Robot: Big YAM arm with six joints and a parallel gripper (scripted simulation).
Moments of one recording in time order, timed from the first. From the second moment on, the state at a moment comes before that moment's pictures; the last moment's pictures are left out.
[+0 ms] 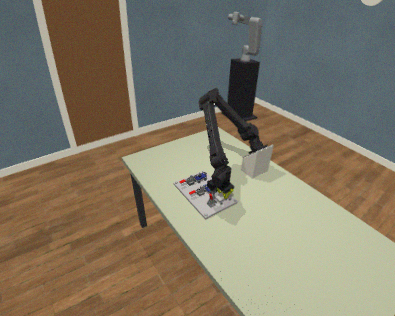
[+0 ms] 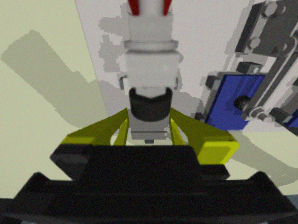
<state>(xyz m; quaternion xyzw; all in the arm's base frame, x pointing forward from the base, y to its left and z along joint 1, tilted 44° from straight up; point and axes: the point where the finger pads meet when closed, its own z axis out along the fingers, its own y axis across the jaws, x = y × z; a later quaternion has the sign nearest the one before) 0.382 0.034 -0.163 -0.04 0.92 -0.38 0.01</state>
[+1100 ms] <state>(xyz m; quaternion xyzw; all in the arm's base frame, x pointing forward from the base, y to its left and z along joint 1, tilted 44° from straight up) 0.377 0.046 -0.152 -0.04 0.92 -0.38 0.01</state>
